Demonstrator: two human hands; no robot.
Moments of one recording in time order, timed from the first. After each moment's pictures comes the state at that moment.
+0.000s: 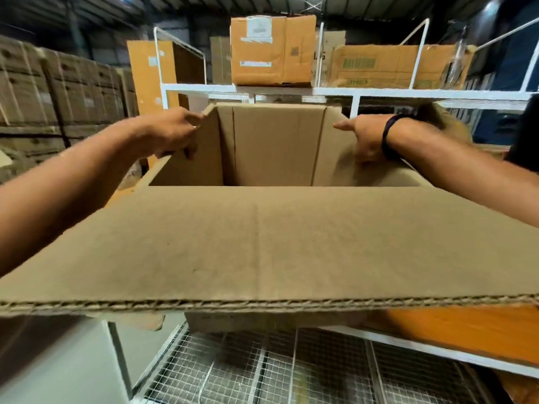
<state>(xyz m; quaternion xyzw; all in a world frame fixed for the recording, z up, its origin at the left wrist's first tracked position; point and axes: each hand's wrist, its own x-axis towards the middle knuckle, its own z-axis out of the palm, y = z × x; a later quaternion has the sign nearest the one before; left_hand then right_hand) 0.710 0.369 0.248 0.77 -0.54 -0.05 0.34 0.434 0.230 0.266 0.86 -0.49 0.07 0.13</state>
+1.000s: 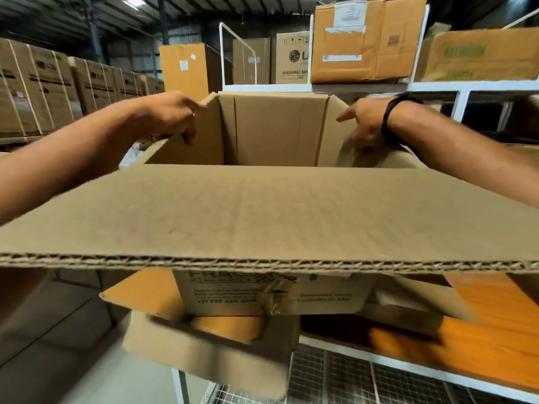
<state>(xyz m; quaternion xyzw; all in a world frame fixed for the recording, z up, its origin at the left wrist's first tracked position) 1.029 0.388 0.273 0.79 -0.53 0.00 0.31 0.754 0.241 0.280 0.86 -0.48 0.12 0.10</state>
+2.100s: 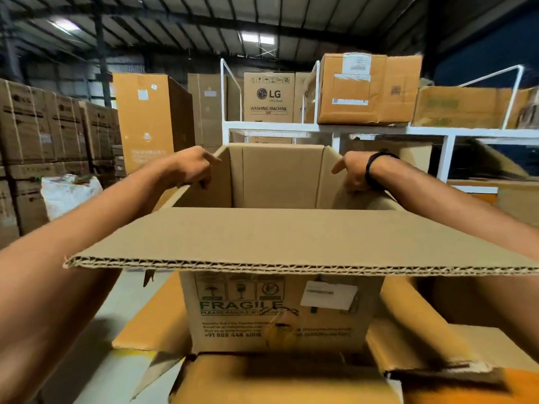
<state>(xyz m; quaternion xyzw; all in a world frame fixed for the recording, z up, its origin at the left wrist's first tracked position) 1.232 0.301 0.267 0.73 -0.61 -0.05 0.32 0.938 0.212 0.278 0.80 -0.58 0.13 0.04</state>
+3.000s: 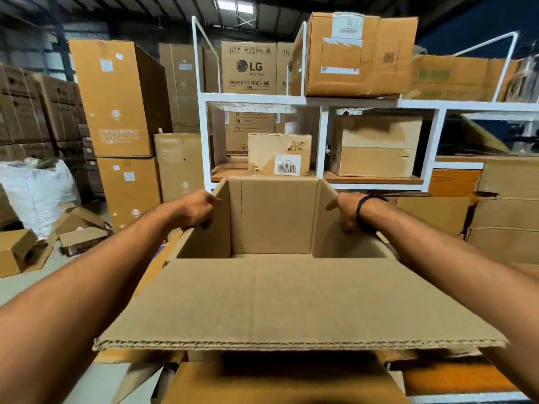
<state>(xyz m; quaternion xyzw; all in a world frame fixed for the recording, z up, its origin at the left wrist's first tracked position) 1.241 0.213 0.155 0.73 -0.61 -0.16 0.25 0.934 0.162 0.171 0.77 -0.63 0.03 -0.03</state>
